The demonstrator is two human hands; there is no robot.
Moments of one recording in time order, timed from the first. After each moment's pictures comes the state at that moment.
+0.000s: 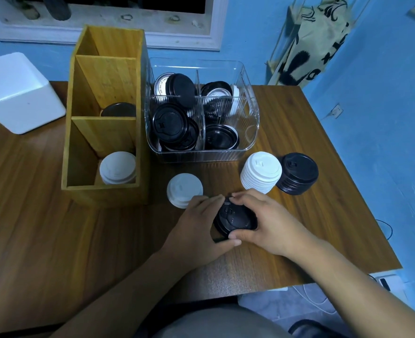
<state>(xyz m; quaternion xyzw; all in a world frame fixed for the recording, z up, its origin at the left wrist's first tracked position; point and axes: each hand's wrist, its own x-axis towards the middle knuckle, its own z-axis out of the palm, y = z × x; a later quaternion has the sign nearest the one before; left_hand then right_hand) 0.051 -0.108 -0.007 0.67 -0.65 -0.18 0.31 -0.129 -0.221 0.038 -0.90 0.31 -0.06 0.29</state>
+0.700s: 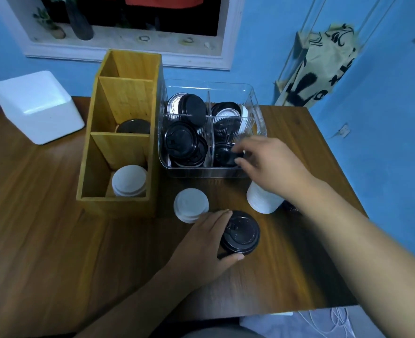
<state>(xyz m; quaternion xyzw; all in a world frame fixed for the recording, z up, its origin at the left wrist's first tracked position) 0.048 -0.105 0.007 0.68 -0.66 -0.17 0.27 -0.051 -0.298 0.135 -0.95 0.28 -0.12 0.09</state>
